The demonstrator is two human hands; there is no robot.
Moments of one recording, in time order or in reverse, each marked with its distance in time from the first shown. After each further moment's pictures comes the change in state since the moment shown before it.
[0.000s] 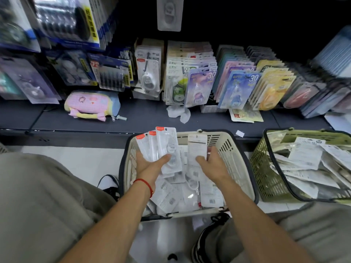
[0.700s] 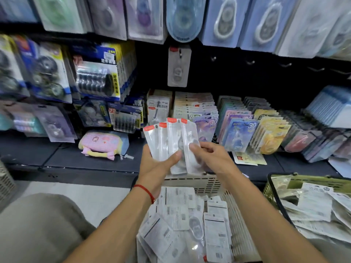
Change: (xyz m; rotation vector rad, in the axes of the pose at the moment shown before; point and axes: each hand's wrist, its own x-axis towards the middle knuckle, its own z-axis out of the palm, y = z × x) left_hand -0.010 0.135 0.033 -0.122 -0.208 0.364; right_hand 0.003 -0.160 -0.052 0.295 -0.128 -0.266
